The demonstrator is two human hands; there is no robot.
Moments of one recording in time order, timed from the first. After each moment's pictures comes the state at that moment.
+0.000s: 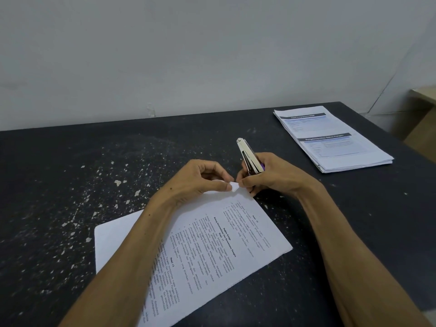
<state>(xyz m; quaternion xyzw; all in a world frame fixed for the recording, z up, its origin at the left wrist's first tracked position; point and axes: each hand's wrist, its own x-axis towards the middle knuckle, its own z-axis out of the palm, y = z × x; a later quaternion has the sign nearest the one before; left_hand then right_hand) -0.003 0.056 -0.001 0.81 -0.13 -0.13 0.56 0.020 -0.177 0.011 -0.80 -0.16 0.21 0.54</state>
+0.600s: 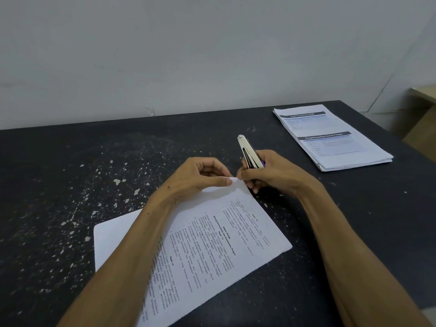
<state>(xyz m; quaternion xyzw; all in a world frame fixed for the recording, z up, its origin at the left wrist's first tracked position) -0.002 0.057 -0.001 0.80 -0.12 -0.12 0.58 0.014 -0.174 0.017 -0.80 -0.13 0.19 0.55</state>
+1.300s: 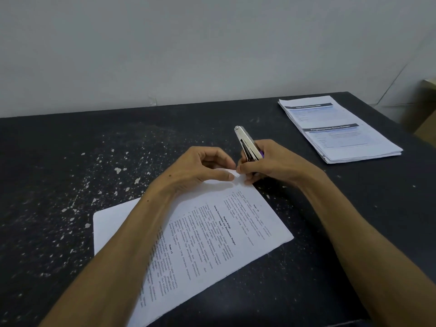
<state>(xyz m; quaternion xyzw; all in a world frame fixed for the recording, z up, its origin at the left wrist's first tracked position) -0.004 0.057 0.001 0.80 -0.15 -0.12 0.57 0.021 -0.169 0.015 -0.83 -0.16 0.17 0.50</state>
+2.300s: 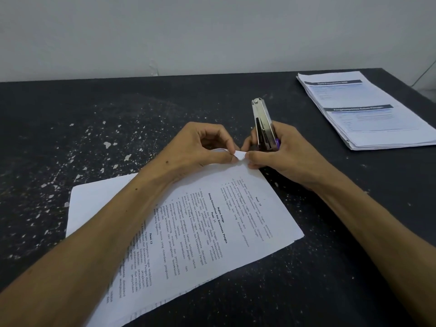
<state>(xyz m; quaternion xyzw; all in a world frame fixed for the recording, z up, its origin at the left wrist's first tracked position) -0.005 0.051 -0.016 0.81 -0.16 -0.04 0.56 0.010 -0.175 -0.010 -0.82 -0.20 0.09 0.53</state>
